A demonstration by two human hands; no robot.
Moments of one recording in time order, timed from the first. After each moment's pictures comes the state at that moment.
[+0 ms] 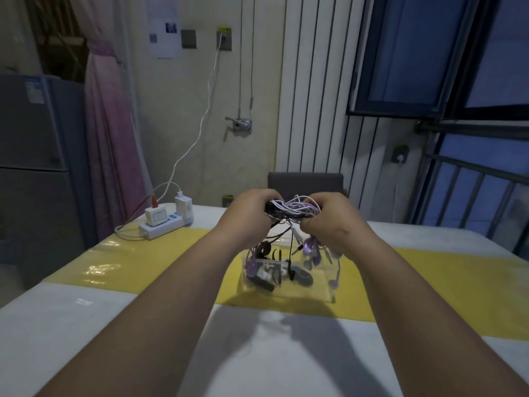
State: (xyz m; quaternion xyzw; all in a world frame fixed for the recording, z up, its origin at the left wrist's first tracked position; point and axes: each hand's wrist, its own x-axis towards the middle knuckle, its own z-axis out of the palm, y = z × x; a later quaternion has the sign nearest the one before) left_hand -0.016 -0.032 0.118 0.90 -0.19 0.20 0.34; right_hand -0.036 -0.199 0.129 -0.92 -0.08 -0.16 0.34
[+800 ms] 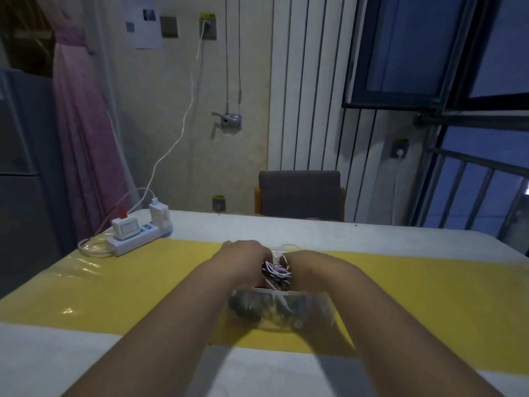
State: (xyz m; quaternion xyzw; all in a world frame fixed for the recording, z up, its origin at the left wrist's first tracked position) left_hand 0.071 -0.055 0.048 0.98 -0.20 0.03 0.04; right_hand 0.062 -0.206 0.057 -0.99 -0.11 0.11 0.03
